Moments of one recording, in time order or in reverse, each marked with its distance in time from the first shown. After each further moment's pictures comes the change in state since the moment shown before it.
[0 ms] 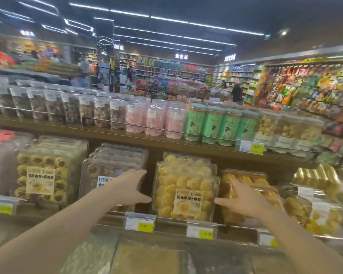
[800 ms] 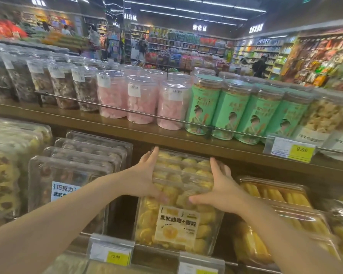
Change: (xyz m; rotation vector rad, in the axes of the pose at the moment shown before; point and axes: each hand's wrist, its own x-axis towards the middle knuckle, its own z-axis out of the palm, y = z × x) left_hand 0.177 0.026 0.035 -0.313 -0.166 0.005; right_hand 0.160 -0.027 0.028 0.241 -0.196 -0.106
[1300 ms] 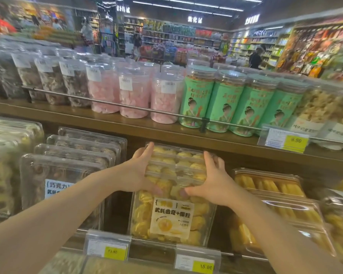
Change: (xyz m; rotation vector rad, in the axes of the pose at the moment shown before) left_hand 0.007 -0.013 0.001 0.017 0.020 0.006; right_hand 0.007 0.001 0.010 -0.035 0.060 -0.028
